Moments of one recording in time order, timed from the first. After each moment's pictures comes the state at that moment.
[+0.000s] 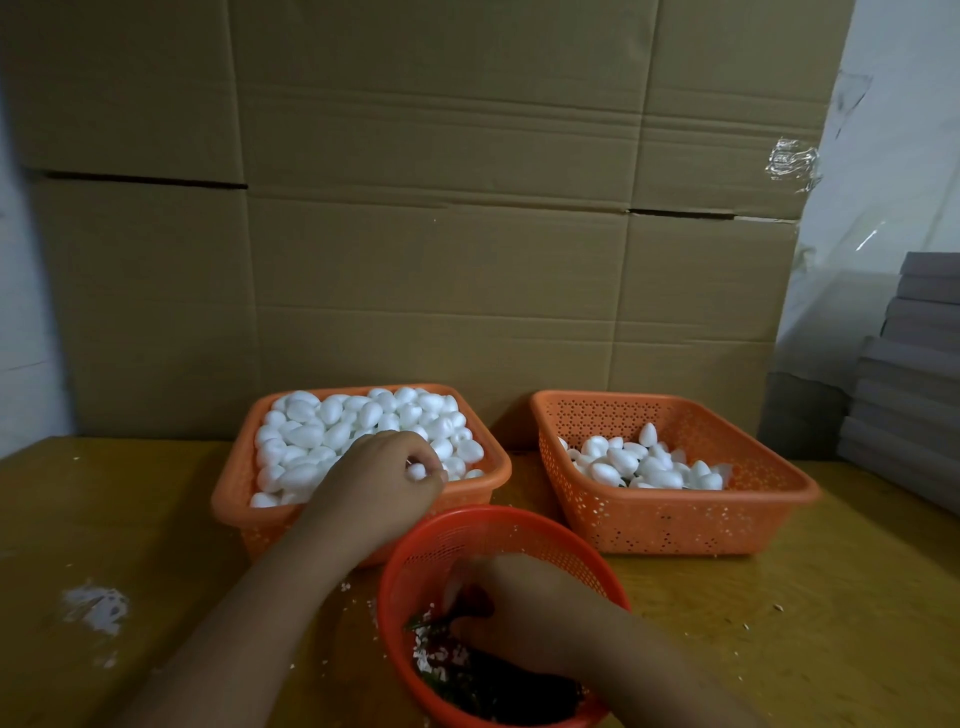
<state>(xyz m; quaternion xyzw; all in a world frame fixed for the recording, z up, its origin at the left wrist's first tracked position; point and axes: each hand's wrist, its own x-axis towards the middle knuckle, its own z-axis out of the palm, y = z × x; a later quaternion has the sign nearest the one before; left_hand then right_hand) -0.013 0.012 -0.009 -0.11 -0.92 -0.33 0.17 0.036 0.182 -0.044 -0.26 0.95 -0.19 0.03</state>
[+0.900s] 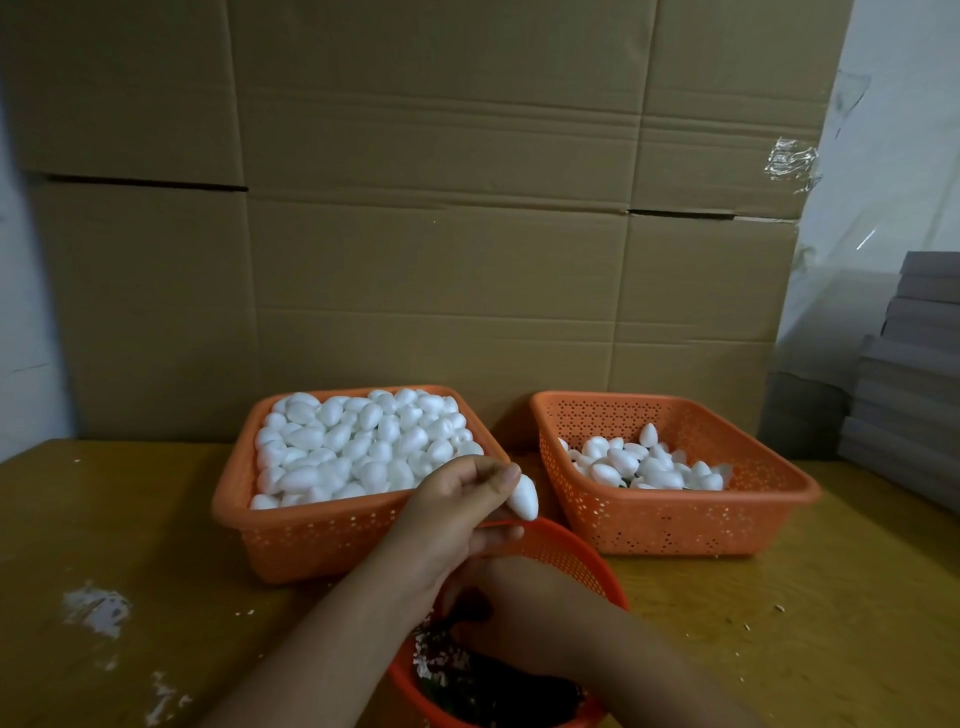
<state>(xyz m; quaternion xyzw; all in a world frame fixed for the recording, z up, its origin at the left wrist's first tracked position) 0.013 0.066 -0.023 -0.13 -0.60 -0.79 -0.08 0.029 0.182 -0.055 -0.27 0.94 -0.18 0.01</state>
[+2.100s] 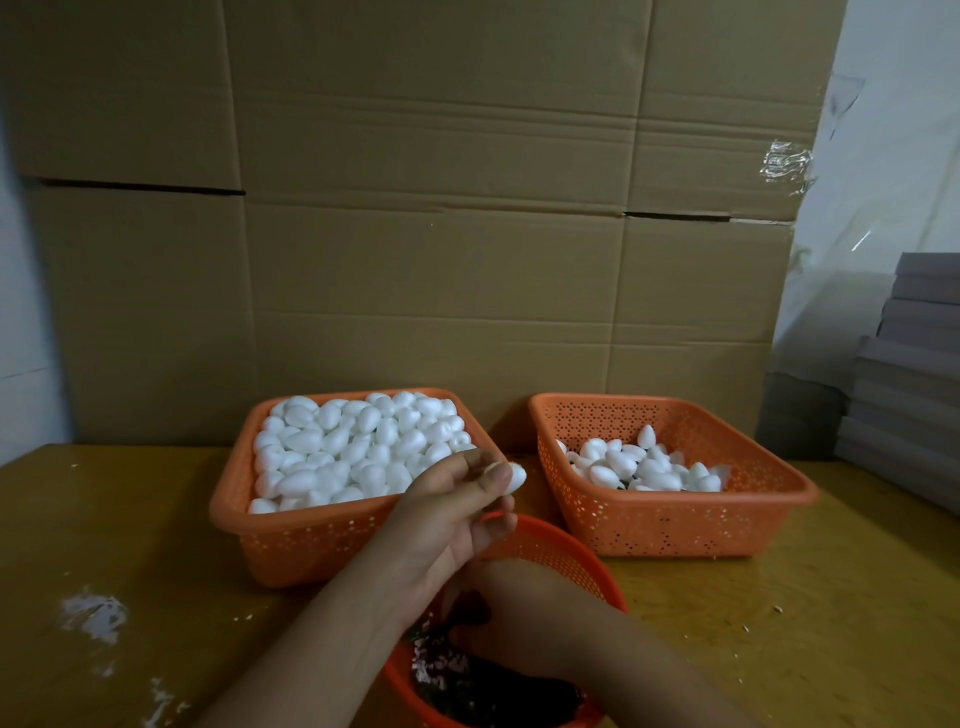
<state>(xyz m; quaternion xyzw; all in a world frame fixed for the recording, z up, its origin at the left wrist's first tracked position) 0.012 0.059 -0.018 -0.16 -0.50 -0.84 -0.13 0.033 0.180 -0.049 -0.27 0.95 -0.18 0.02</state>
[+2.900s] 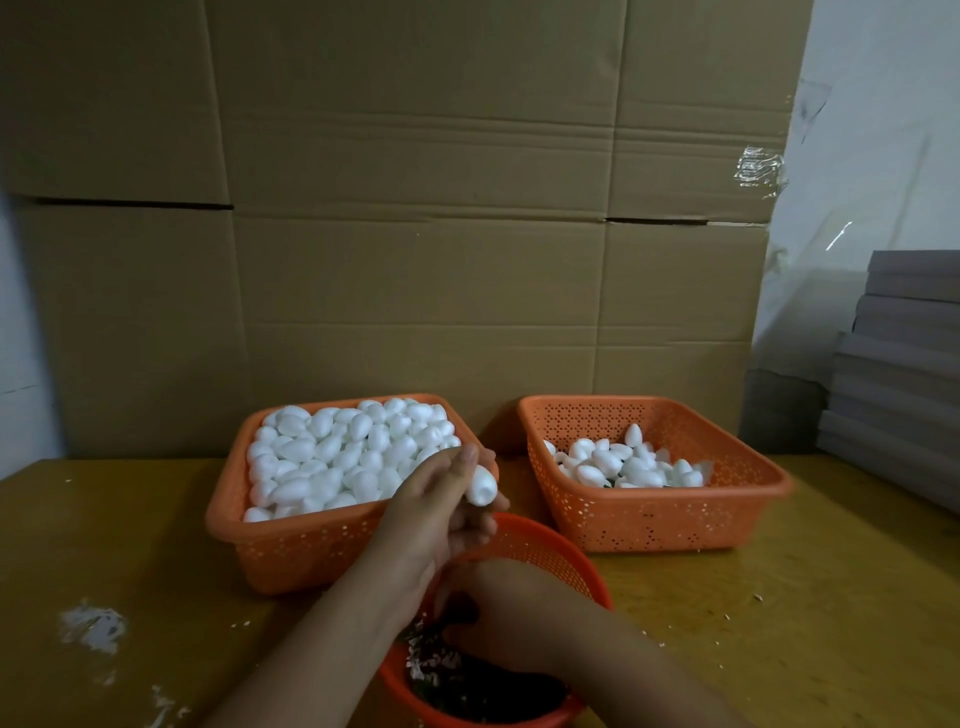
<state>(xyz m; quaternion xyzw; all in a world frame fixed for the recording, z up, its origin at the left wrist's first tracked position) 0.010 0.062 -0.023 -0.13 -0.58 -0.80 -0.05 0.037 0.179 -0.047 -0.26 0.95 -0.17 0.02</state>
